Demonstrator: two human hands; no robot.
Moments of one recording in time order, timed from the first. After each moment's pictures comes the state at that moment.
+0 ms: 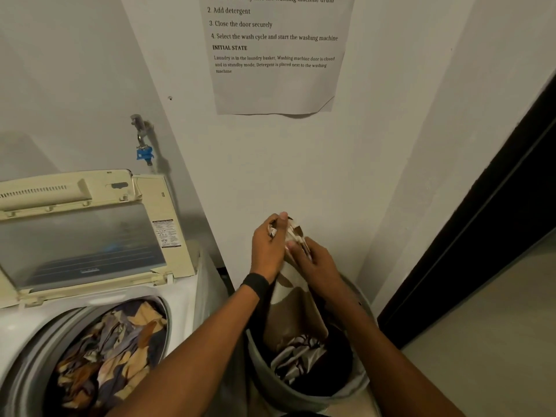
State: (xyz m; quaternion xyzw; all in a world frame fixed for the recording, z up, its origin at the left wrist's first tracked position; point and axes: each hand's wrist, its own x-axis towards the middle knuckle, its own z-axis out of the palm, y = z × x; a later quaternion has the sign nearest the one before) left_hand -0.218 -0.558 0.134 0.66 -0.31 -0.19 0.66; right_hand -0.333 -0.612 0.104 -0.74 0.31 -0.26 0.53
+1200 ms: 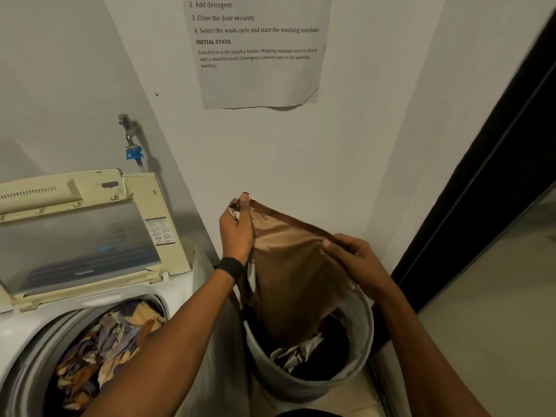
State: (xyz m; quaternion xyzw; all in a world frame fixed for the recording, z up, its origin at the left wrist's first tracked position) left_hand -0.189 -0.544 0.154 0.68 -0.22 -0.13 0.69; right_hand -0.417 -0.633 0.136 -0.67 0.29 -0.26 0.63
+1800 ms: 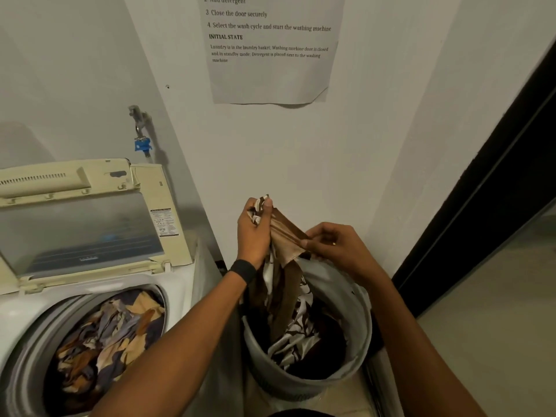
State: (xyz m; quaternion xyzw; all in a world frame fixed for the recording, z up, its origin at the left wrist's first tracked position) left_hand -0.216 -0.543 0.148 0.65 -0.29 -0.16 0.68; right_hand -0.387 -0.635 0.155 -0.72 0.25 -0.23 0.61
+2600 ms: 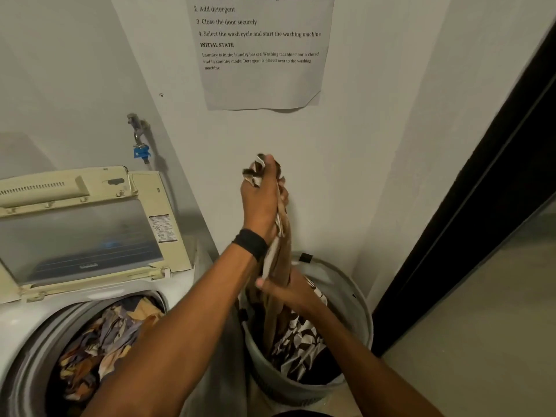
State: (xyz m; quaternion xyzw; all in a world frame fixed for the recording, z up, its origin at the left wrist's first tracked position) left_hand -0.236 -0.578 0.238 0.50 -0.17 -0.27 0.80; right_hand -0.344 -0.568 0.077 -0.72 0.25 -0.11 0.63
